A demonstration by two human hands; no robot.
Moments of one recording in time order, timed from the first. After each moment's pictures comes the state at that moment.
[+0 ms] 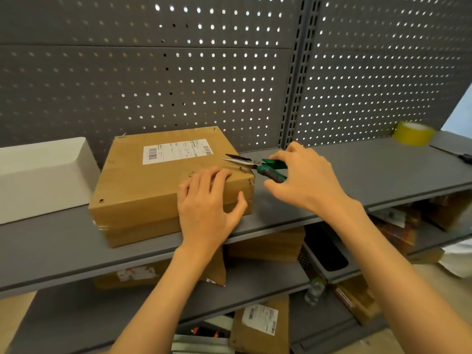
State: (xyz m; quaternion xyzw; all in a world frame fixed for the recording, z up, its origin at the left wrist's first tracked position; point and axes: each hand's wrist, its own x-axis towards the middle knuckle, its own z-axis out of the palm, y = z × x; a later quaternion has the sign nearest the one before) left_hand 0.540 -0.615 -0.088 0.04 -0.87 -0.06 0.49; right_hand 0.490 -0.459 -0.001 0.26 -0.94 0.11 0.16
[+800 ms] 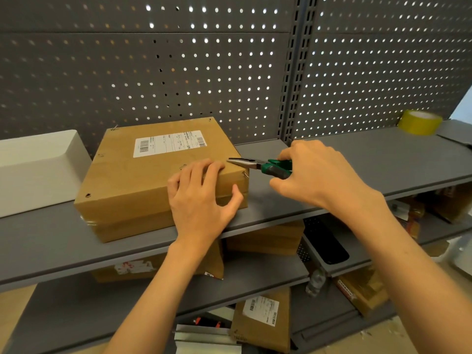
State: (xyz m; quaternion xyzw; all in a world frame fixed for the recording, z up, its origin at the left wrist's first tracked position) left_hand 0.534 -0.613 -0.091 0.06 -0.86 -0.05 0.51; right_hand 0.497 -0.441 0.008 0.27 -0.95 0.07 0.15
